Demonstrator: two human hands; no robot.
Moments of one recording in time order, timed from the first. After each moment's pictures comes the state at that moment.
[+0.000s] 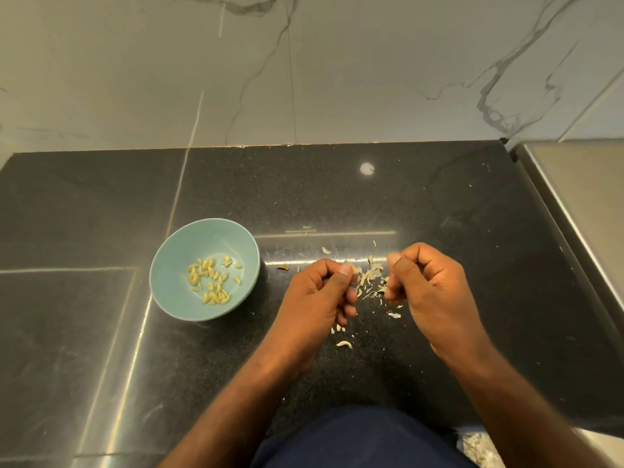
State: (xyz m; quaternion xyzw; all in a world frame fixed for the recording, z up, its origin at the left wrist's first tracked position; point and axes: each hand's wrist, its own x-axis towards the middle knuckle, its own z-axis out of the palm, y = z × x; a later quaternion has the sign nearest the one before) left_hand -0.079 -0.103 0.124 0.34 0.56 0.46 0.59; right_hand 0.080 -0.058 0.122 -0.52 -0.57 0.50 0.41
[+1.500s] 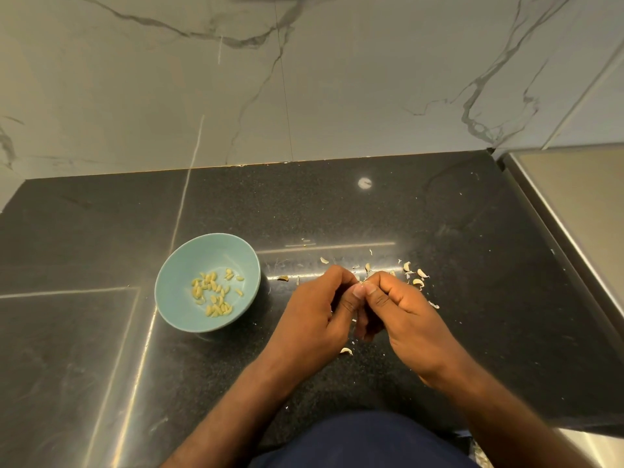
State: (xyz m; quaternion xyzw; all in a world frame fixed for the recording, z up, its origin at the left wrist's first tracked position) left_hand -0.083 -0.112 0.128 0.66 0.55 0.39 0.33; right_hand 0.072 -0.083 0.122 -0.45 -0.59 0.60 0.30
